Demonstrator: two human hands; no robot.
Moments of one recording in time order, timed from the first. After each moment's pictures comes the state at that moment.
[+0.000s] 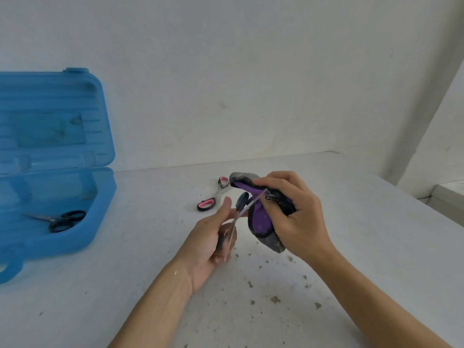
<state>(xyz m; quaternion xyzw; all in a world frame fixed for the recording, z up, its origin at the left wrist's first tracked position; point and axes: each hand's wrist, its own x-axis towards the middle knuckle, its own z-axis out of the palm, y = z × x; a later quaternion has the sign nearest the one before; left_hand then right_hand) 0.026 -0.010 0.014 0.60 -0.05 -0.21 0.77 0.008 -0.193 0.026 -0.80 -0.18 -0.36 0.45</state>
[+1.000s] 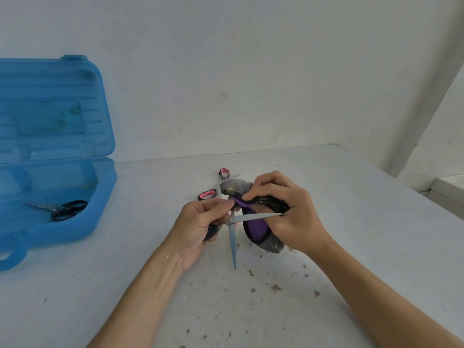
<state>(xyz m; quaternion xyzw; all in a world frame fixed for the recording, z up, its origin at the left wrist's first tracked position) 0.038 0.006 0.013 0.62 -0.07 -0.14 0.77 0.013 -0.193 0.019 -0.80 -0.26 -0.29 0.46</state>
